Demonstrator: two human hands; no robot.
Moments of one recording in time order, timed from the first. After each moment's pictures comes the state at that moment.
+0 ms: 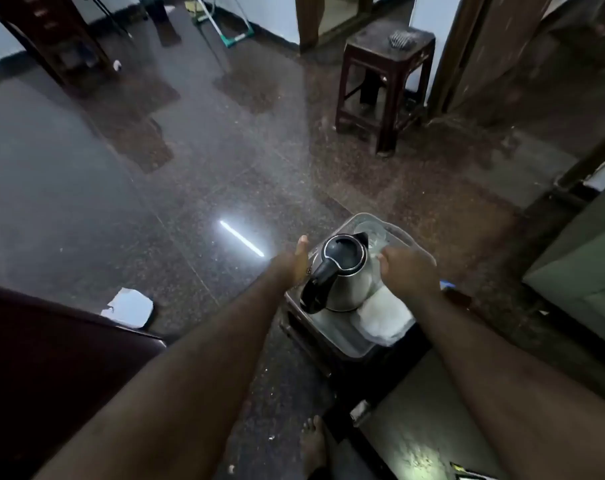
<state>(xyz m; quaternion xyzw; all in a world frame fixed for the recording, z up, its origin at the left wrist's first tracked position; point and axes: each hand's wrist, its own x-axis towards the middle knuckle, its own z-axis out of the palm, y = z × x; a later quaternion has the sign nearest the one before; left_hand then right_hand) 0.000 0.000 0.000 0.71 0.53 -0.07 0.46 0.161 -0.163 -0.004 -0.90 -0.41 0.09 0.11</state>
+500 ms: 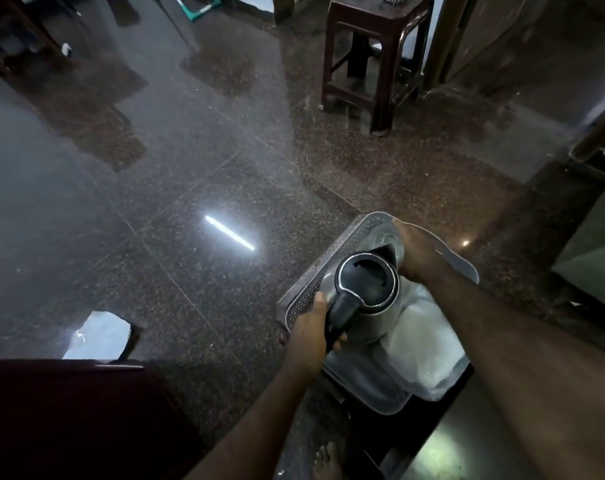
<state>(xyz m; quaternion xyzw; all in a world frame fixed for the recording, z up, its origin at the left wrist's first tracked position) -0.001 -0.017 -0.121 0.56 0.45 0.08 0.69 0.262 -0.073 -0.158 -0.85 -0.34 0.26 0.29</state>
